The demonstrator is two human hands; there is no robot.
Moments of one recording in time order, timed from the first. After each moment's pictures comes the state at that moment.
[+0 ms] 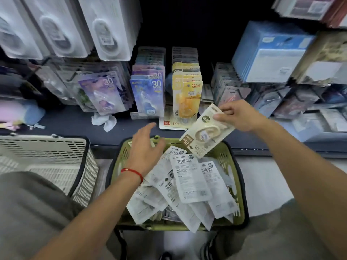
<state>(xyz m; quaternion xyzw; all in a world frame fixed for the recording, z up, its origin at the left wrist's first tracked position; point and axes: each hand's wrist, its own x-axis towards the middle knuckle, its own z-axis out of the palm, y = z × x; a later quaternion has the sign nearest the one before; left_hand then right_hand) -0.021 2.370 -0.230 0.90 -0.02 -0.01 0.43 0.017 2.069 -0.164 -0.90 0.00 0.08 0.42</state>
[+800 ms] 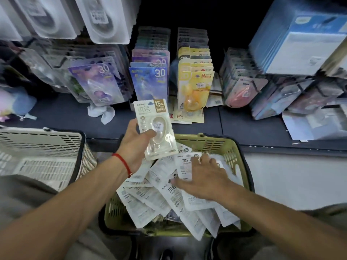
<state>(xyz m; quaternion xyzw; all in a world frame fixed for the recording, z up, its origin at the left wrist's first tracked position) 0.017 2.384 -0.237 0.67 0.21 -0.15 0.70 -0.062 2.198 -0.247 -0.93 0.05 0.34 0.09</state>
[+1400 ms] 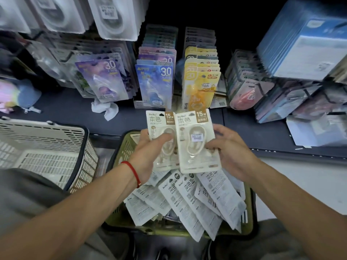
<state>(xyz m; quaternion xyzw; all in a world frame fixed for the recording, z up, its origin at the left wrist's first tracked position) -0.008 2.368 -0.238 0.62 0.21 -0.22 0.72 -0.026 2.150 -0.217 -0.63 0.18 0.17 0.74</state>
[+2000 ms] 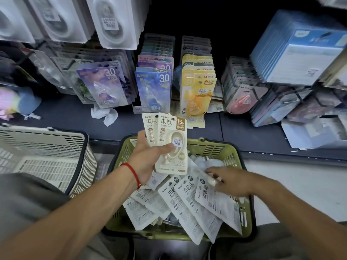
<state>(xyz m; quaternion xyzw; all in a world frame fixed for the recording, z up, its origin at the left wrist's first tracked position) -0.004 2.373 -0.251 0.61 0.17 -0.20 0.75 -0.054 2.114 -0.244 -0.90 -0.06 0.41 0.11</state>
